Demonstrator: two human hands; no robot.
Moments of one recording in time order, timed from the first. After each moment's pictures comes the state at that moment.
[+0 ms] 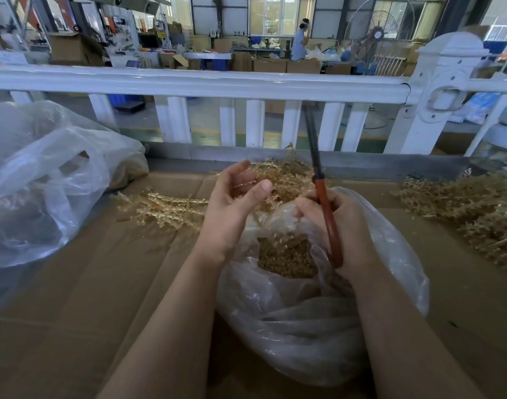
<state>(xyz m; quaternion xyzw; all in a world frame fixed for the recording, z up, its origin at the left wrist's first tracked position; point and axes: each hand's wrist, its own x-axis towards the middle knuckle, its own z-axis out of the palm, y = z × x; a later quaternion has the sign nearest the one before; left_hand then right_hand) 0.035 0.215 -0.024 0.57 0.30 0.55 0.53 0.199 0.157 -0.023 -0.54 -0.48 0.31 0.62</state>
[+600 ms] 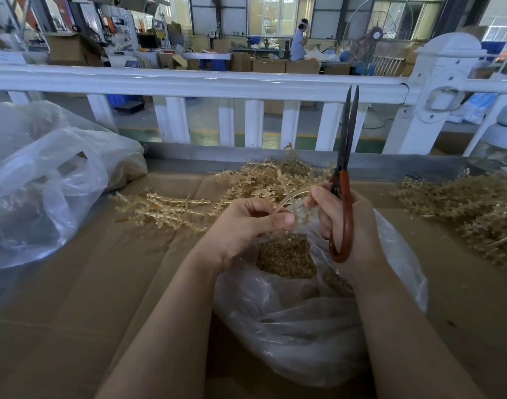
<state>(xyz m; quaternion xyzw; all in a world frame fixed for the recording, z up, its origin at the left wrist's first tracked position) 0.035 0.213 -0.029 0.61 0.25 0.35 0.67 0.207 0.152 -0.025 -0.42 -0.47 0.35 0.70</state>
